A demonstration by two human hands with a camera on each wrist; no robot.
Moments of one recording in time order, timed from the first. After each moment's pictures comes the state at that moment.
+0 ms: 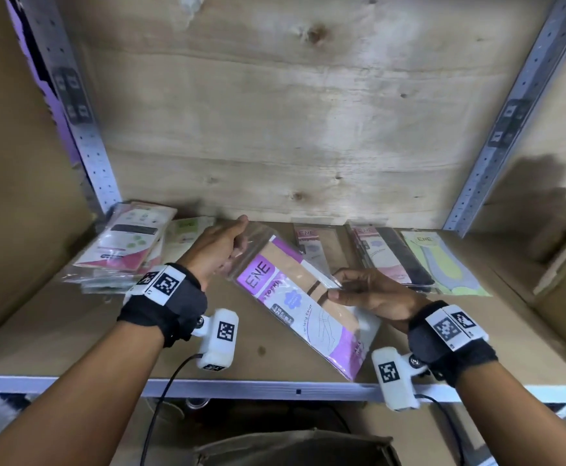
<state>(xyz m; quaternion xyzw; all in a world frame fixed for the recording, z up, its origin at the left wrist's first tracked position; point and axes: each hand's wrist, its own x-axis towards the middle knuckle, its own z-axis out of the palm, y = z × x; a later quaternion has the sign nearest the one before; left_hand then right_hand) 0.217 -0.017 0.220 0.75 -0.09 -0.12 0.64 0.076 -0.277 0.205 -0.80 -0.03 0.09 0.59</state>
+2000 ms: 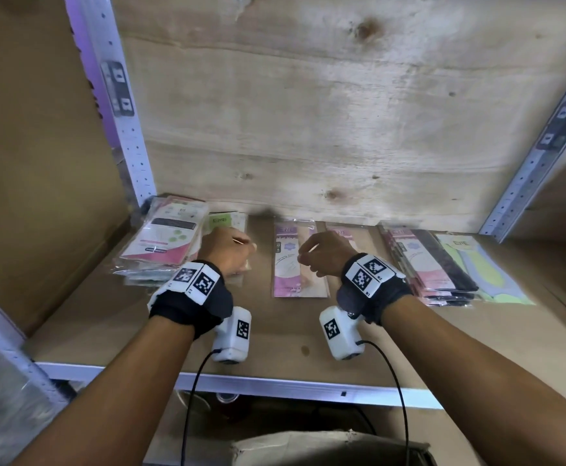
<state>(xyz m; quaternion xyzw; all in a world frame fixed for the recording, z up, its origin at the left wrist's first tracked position) 0.252 0.028 0.197 0.84 -0.04 -0.04 0.53 0.189 -0.166 0.221 -0.92 0.14 0.03 0.38</state>
